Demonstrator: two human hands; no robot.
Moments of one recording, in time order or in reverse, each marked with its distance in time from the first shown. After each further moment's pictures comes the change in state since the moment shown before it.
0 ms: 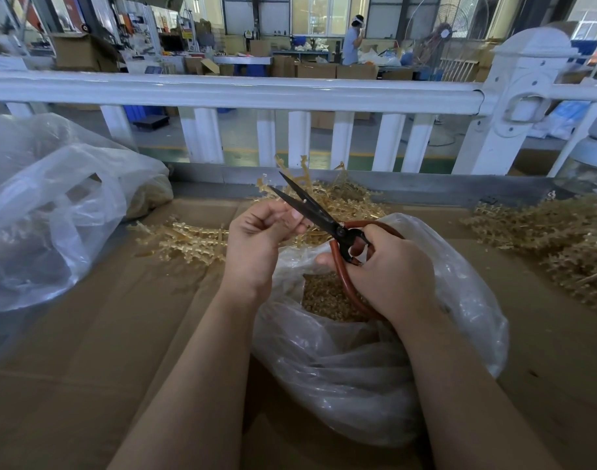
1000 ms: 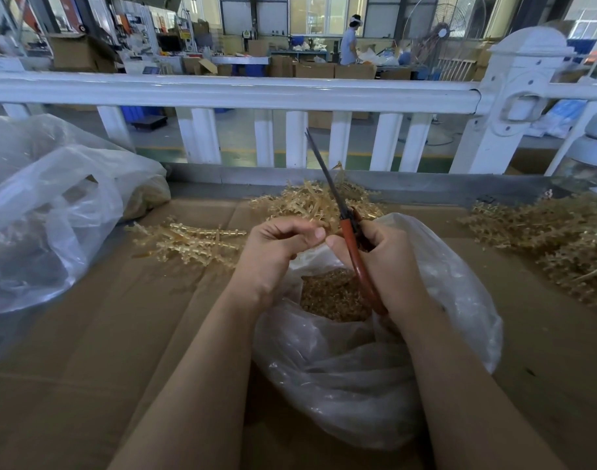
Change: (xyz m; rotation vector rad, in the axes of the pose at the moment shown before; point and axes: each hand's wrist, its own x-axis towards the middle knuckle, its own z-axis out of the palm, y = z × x) left_hand -0.006 -0.001 0.012 -0.004 -0.125 -0.200; right_hand 0.007 -0.007 -0.001 0.649 -0.106 0.277
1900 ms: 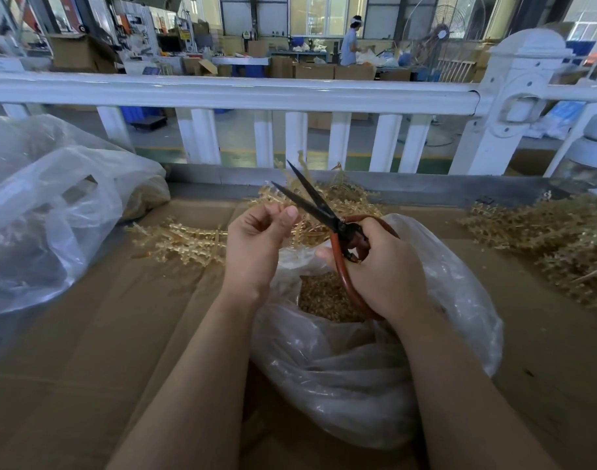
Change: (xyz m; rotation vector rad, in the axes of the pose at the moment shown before) left_hand 0.001 0.002 -0.007 0.127 0.243 0.179; right_hand -0.003 0.008 -0.004 -0.526 0.037 -0.149
